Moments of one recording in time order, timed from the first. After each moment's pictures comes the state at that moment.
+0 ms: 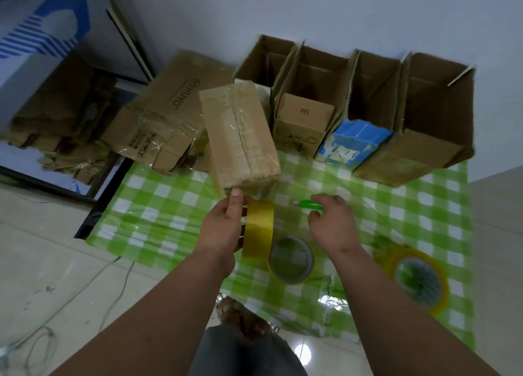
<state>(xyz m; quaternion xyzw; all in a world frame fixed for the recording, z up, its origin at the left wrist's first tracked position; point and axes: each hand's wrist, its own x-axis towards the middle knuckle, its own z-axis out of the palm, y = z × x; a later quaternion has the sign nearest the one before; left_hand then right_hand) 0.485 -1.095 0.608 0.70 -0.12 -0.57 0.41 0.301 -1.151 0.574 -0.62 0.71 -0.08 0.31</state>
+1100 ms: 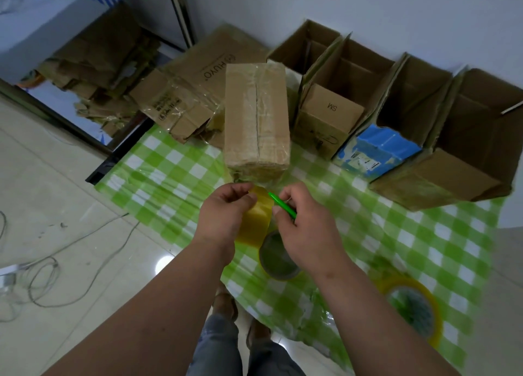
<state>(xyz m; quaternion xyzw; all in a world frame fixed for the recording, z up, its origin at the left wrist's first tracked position) 0.459 -1.088 0.595 0.70 -0.05 -0.48 0.53 0.319 -1.133 0.612 -0.78 0.46 -0.16 0.39</state>
